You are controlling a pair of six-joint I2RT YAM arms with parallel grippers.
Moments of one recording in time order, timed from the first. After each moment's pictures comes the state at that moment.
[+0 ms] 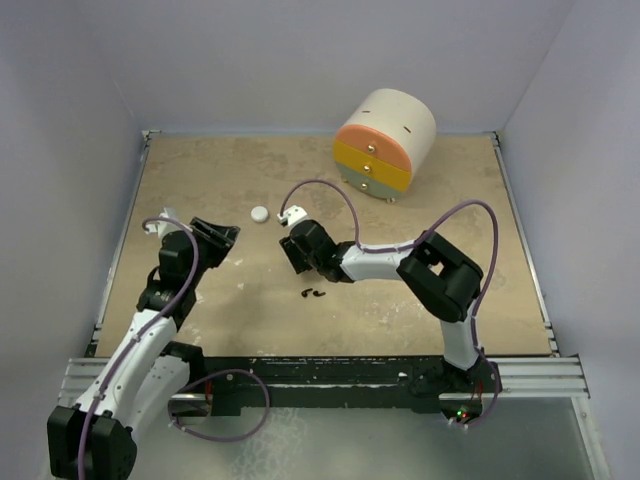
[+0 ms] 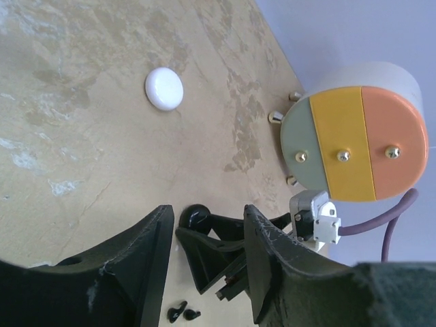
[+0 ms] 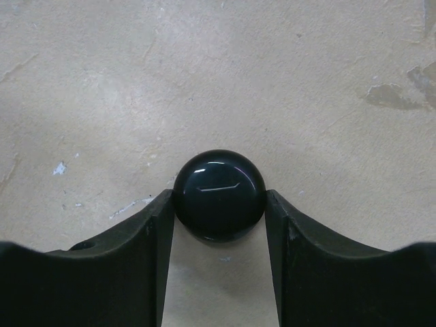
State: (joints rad) left arm -0.20 0.74 0.48 -0.11 -0.09 -1.04; right arm 0.92 1.97 1.14 0.11 0.28 0.15
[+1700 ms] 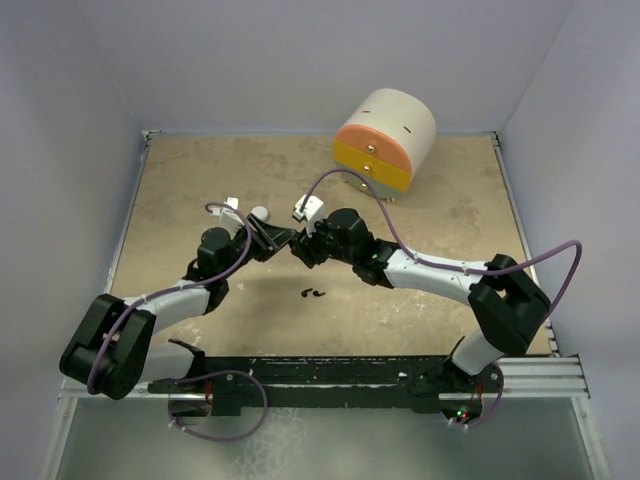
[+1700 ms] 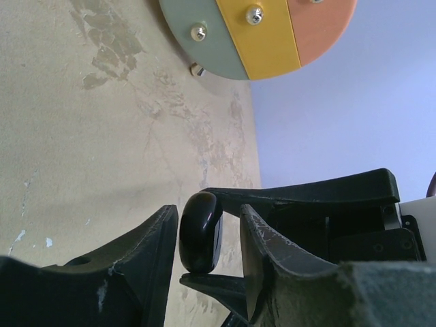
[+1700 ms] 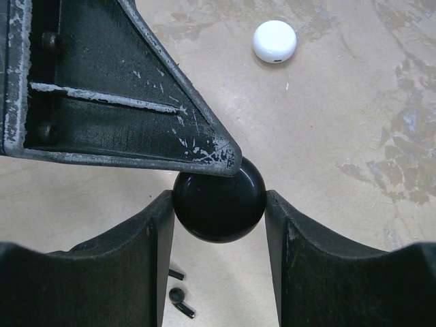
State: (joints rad) left arm -0.39 1.28 0.37 0.73 0.30 -1.12; right arm 0.88 1.58 0.94 0.22 -0.05 -0.05
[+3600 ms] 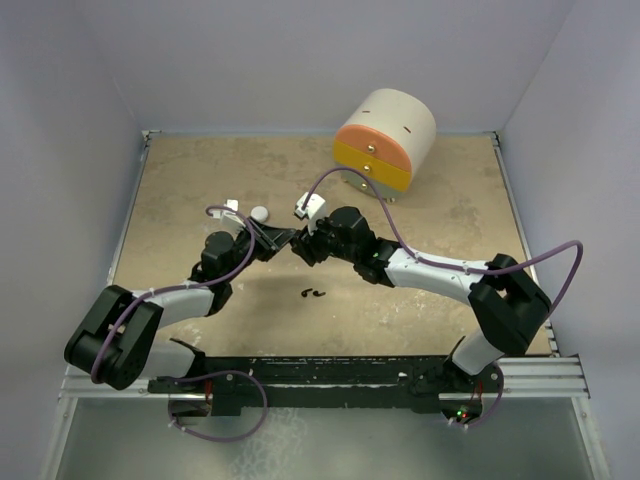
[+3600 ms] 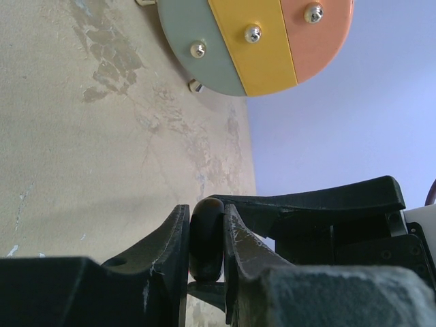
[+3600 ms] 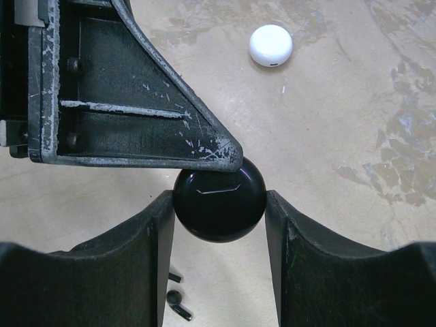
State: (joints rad) left arm -0.43 1.33 0.35 0.86 0.22 -1.17; right arm 0.87 1.58 0.94 0.23 -0.07 -0.04
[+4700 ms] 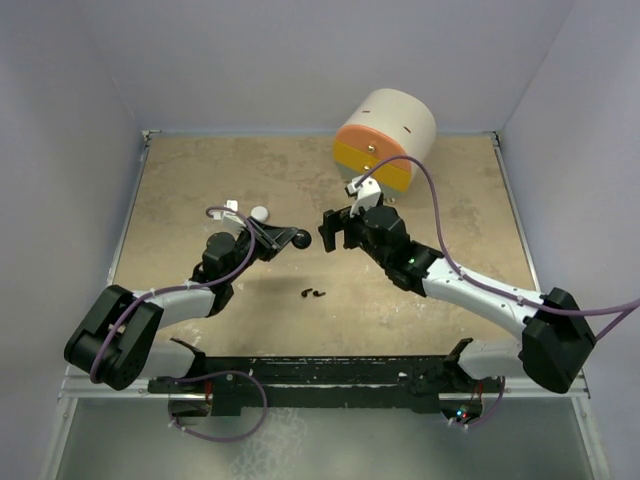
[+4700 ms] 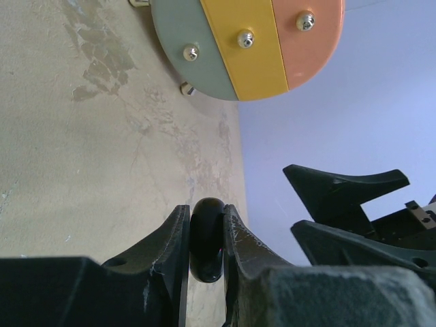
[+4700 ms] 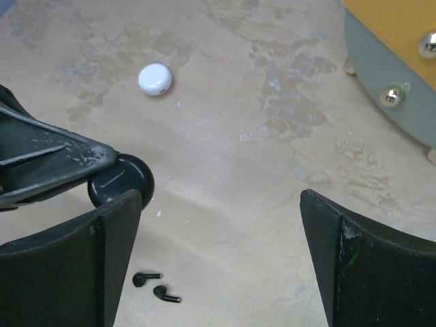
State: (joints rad) left arm -0.45 1.33 0.35 0.87 0.18 -1.21; right arm 0.80 1.28 0.85 0.13 0.26 0.21
